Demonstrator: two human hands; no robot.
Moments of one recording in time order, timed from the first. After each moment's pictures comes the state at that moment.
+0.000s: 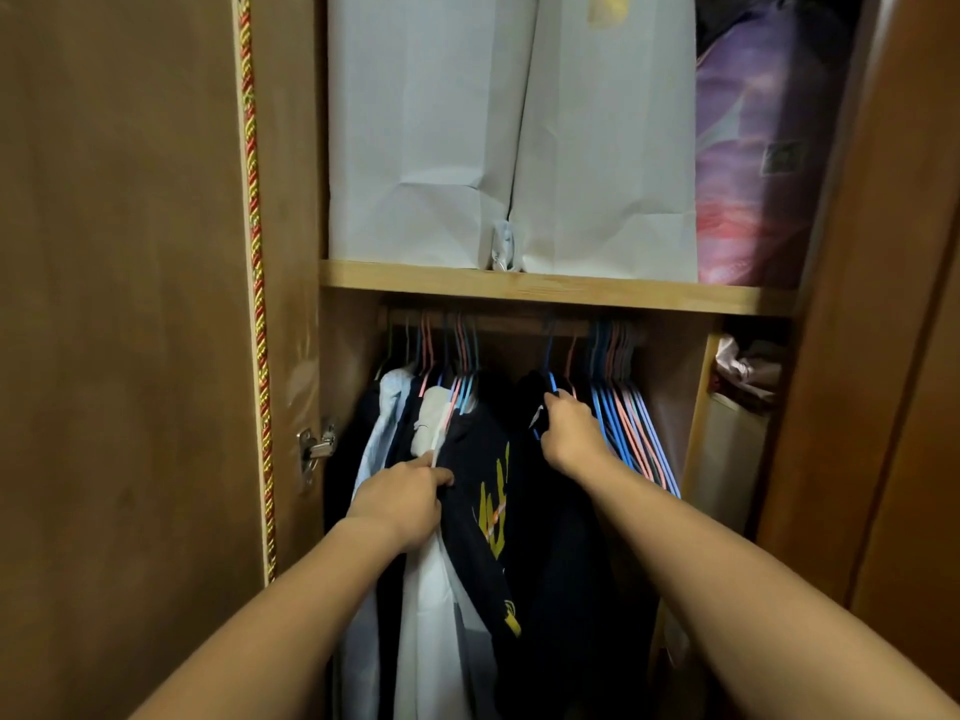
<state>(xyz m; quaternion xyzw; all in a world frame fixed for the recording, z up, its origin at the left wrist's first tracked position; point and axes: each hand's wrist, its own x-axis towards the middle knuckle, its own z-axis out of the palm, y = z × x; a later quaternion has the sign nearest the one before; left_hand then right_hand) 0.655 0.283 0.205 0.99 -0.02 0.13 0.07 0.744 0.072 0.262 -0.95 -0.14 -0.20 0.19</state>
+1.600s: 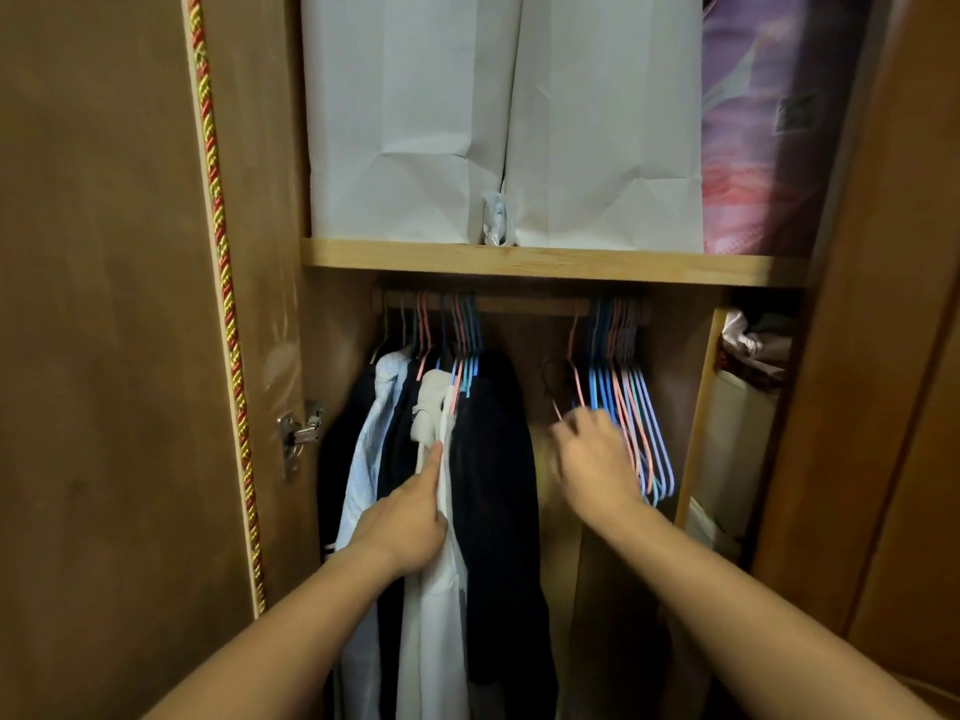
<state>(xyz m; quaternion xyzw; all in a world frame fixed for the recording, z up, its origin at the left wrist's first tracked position) 0.647 0.267 0.168 0.96 0.01 0.12 0.26 0.741 0.034 0.198 -0.92 -0.21 -0.32 0.01</state>
